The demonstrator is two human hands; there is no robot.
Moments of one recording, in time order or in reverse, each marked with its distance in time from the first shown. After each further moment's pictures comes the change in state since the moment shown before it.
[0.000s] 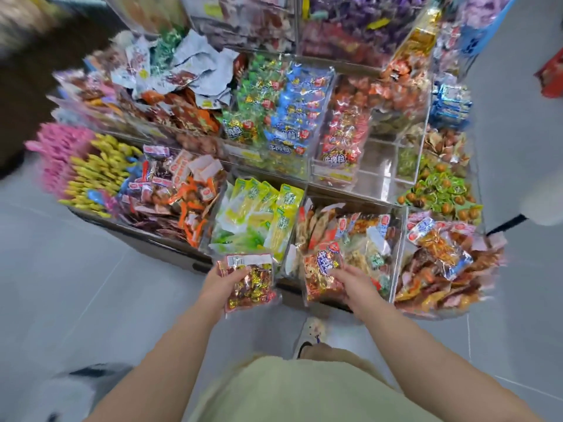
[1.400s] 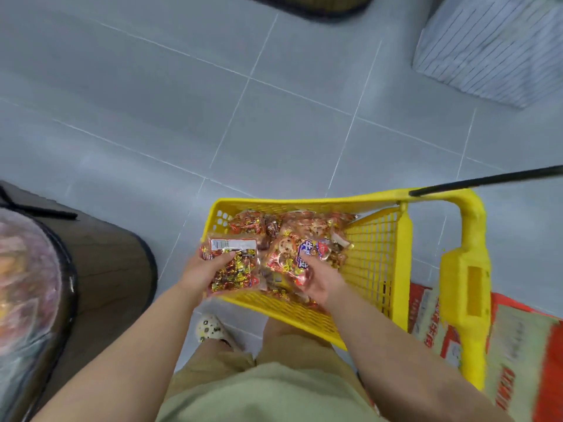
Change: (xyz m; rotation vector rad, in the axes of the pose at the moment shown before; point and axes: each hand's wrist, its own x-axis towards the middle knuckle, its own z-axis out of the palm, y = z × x) left_hand -0.305 -0.419 0.413 1.343 -0.931 -0.144; right_hand -0.295 0.479 -0.392 1.754 0.652 0.245
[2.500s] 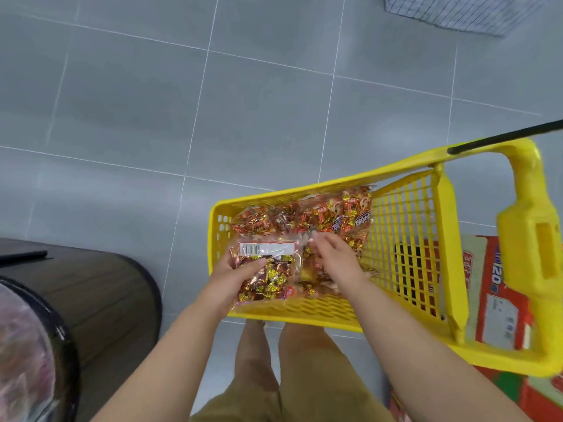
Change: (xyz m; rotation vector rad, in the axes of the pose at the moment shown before) left_hand 0.079 -0.020 -0.008 0.065 -0.272 -0.027; right_hand 0.025 0.016 0.037 -0.616 0.216 -0.486
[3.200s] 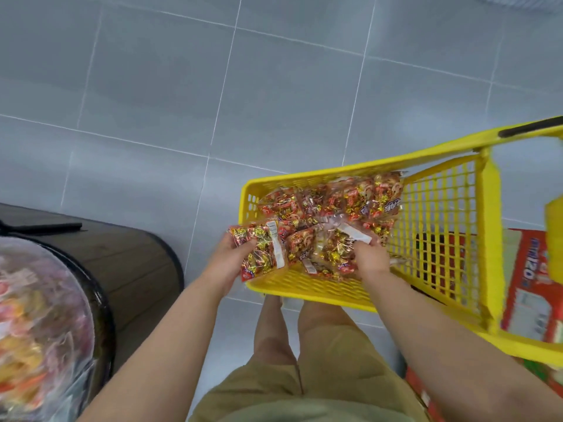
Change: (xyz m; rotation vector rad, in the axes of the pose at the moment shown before) left_hand -0.013 0.016 -0.041 0.056 0.124 -0.015; right_hand 0.019 0.043 0.013 -0.011 0.336 0.313
